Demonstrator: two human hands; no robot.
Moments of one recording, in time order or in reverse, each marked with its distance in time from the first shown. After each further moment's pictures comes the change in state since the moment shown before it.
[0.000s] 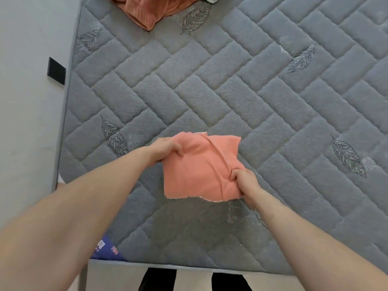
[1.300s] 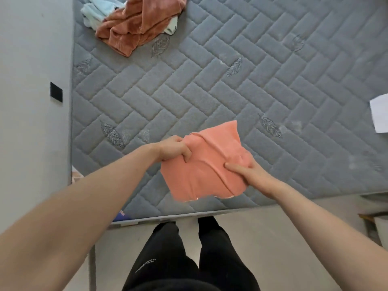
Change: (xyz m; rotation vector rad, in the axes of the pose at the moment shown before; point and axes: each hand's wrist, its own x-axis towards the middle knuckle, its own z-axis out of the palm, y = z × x) left_hand -0.273 0.070 0.102 0.369 -0.221 0.149; right_hand -0.281 0.029 -0.143 -0.066 -0.208 -0.320
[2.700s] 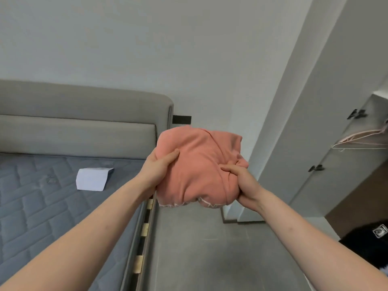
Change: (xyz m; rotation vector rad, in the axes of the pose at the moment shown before) left_hand -0.312 0.316 0.679 0.216 -0.737 0.817; right_hand -0.653 0.280 -0.208 1.127 1.338 -0.720
